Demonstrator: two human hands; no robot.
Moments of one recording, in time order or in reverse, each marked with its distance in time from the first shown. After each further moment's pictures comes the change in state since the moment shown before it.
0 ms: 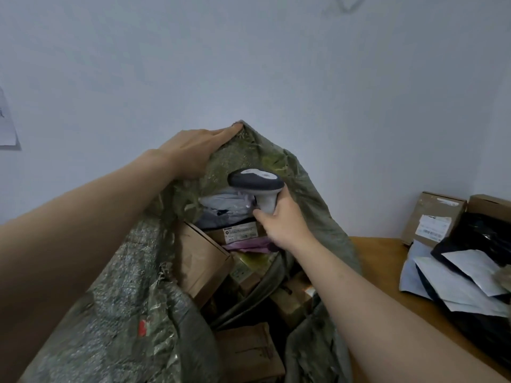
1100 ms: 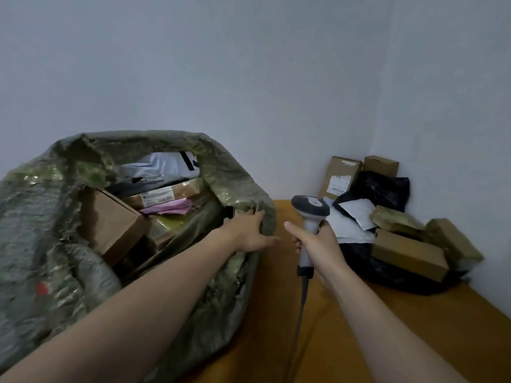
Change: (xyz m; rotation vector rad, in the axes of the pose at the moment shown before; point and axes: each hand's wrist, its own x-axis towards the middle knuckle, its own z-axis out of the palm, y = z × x) left_hand -0.016 0.343 0.074 -0.523 -0.553 -0.060; right_hand -0.176 0.113 -0.176 0.376 0.303 0.511
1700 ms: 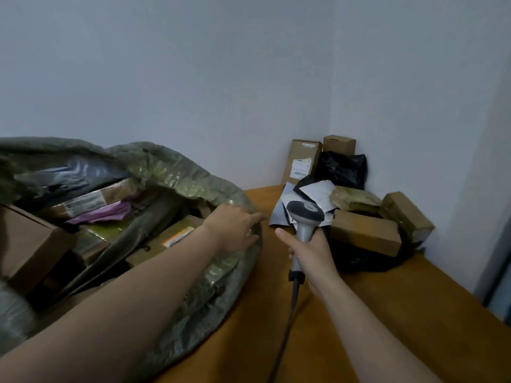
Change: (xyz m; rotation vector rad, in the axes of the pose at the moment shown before) left_hand 0.042 0.070 0.019 0.484 0.211 0.430; right_hand 0.009 0.048 -0.081 0.084 0.121 0.024
